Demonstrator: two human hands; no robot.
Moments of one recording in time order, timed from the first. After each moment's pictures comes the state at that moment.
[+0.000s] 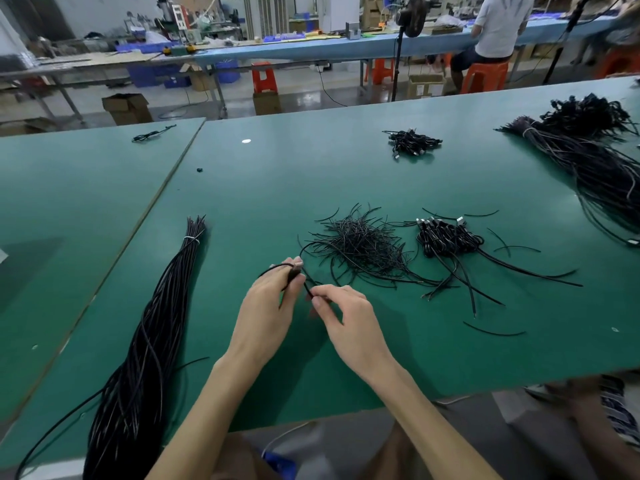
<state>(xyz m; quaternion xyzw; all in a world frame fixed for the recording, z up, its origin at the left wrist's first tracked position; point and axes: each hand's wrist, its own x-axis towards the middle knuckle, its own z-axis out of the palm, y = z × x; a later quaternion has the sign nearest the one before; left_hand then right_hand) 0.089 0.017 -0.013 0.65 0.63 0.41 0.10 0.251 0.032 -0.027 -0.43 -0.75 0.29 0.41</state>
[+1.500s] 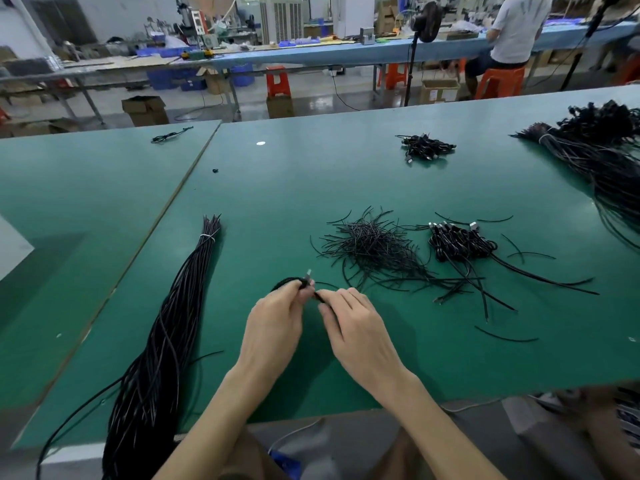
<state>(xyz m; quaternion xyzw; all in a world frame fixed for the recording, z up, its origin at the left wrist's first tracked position) 0.096 -0.007 -0.012 0.63 0.65 0.43 0.06 0.248 0.018 -0.025 -0.37 -0.84 0.11 0.39</state>
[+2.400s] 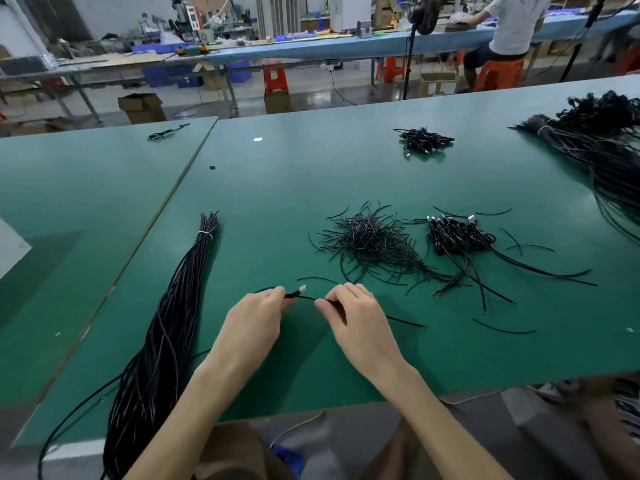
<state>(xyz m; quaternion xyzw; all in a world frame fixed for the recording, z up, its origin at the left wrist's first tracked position) 0.062 -0.012 -0.010 0.68 0.72 0.16 0.01 0.251 0.025 -0.028 -0.44 -0.80 0.21 0.35</state>
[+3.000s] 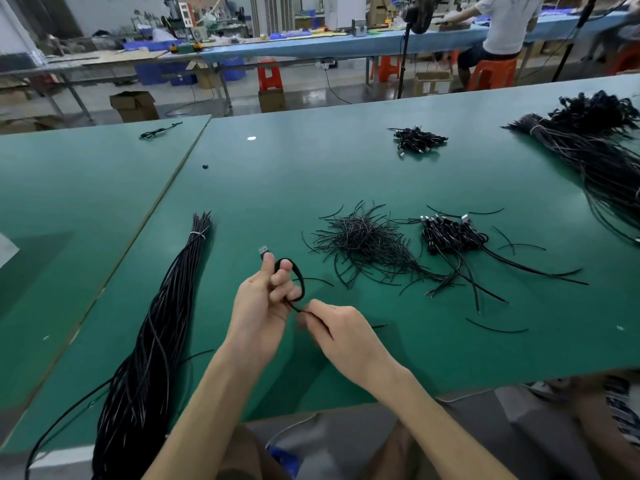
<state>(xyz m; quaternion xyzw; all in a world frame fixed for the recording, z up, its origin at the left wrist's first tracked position) 0.099 0.008 0.020 0.20 0.39 0.68 0.59 0.249 0.019 -0.029 -0.35 -0.82 0.29 0.34</state>
